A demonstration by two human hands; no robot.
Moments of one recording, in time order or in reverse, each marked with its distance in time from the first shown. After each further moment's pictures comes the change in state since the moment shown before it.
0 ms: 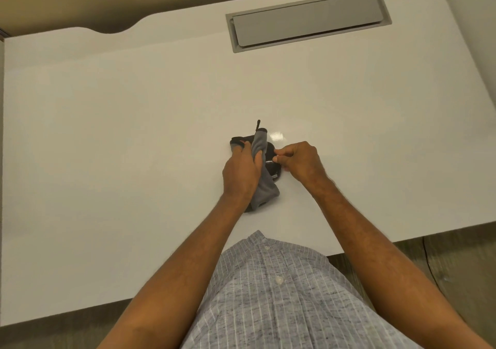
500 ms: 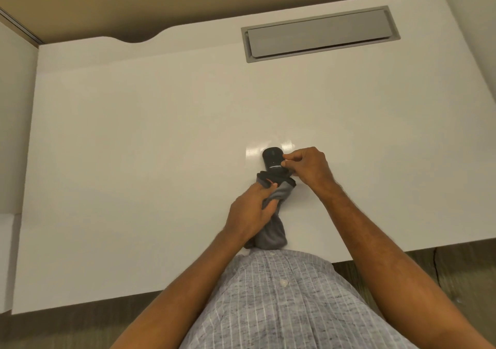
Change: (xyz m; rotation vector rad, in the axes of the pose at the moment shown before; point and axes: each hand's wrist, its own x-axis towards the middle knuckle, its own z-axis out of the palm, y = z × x) left_hand -0.077 -0.035 0.003 -0.084 -0.188 0.266; right_hand -0.002 -0.001 -0.001 -0.042 -0.003 -0.017
